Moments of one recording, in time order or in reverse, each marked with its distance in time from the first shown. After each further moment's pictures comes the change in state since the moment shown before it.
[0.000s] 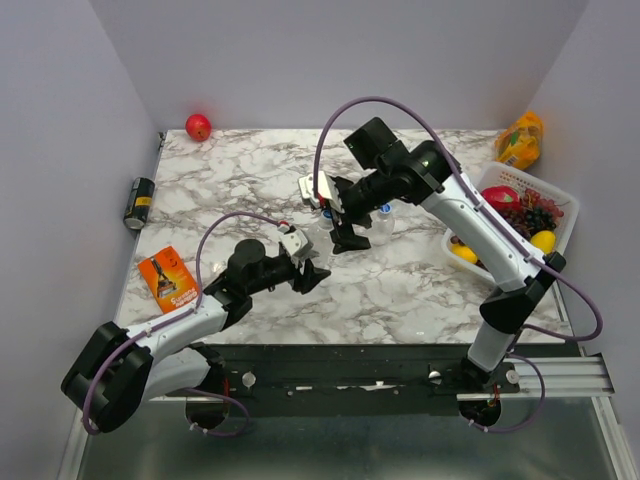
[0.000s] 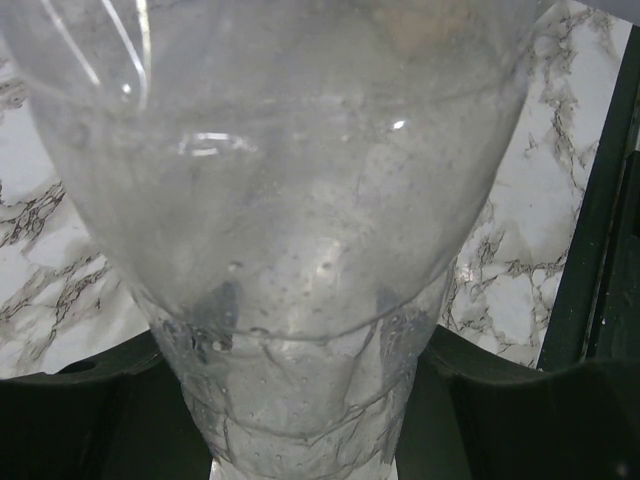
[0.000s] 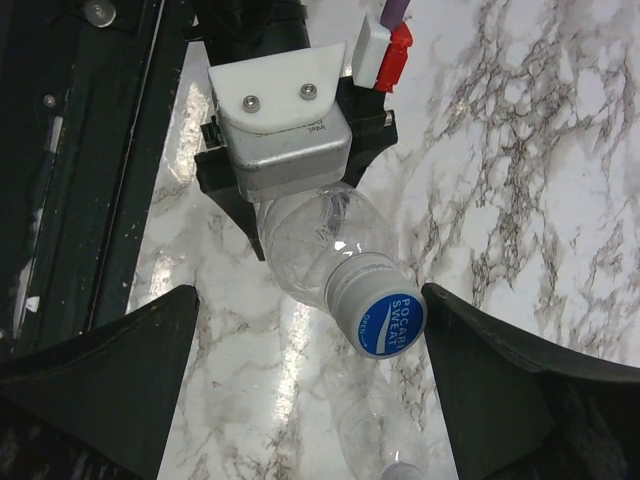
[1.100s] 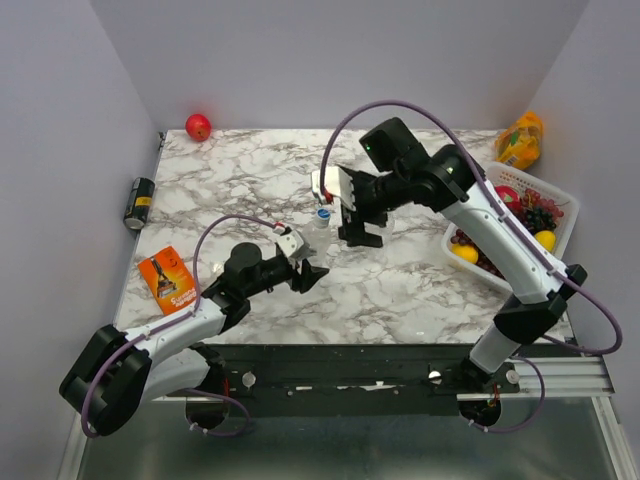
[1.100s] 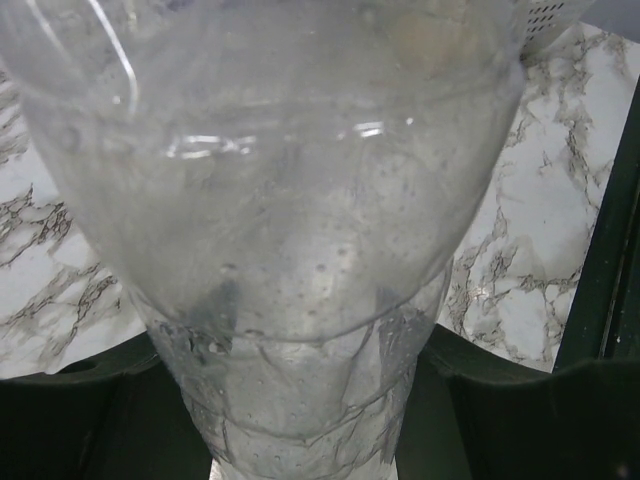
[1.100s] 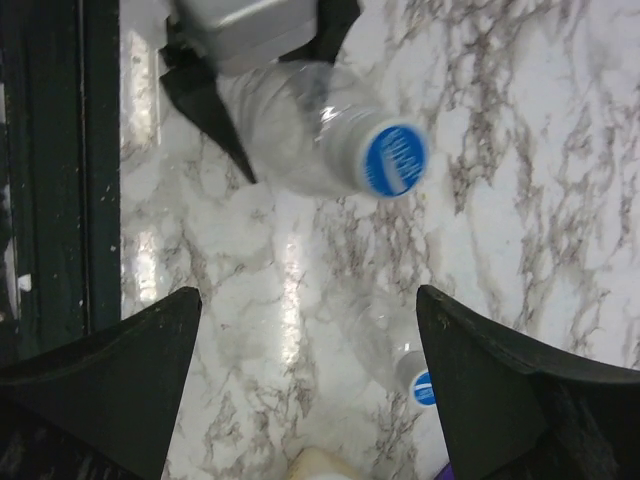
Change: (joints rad) left arm 0.000 -0.021 -0.034 0.058 -0.029 -0.002; right arm 0.010 -0.151 -0.121 -0.014 0.222 0.098
